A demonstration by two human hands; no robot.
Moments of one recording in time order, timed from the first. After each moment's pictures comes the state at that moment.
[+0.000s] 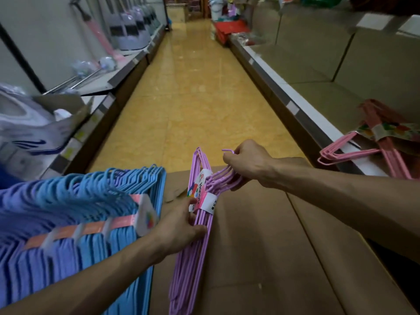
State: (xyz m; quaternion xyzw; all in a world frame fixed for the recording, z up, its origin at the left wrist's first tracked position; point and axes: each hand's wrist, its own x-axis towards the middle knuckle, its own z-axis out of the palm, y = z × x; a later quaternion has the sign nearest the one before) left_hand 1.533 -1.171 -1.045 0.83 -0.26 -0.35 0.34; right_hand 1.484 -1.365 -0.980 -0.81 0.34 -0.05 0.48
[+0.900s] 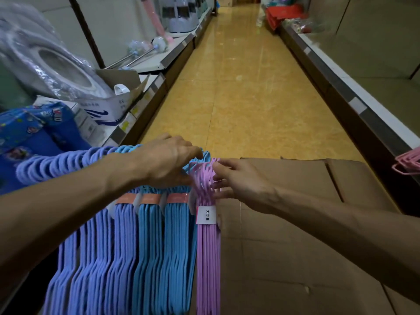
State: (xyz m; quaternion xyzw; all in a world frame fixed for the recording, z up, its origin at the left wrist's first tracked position) left_hand 1.641 -1.095 -0.961 0.83 -0.53 -0.02 -0.15; right_hand 1.538 -1.245 -1.031 -0.70 0.20 0.01 0.69
